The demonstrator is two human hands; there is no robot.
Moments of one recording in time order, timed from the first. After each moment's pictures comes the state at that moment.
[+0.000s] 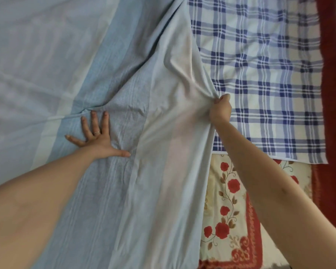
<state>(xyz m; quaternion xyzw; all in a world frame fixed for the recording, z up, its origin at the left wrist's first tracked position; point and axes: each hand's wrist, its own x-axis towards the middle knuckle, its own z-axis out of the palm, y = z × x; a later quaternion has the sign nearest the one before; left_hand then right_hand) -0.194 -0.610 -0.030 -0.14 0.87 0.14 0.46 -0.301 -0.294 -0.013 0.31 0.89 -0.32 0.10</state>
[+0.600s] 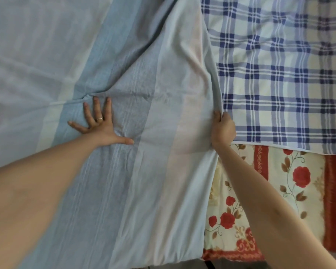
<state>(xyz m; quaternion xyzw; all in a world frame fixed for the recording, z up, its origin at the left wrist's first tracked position) -0.190 -0.607 -0.036 -0.15 0.88 0.12 0.43 -0.215 -0.285 -0.062 0.31 0.93 -0.20 0.05</state>
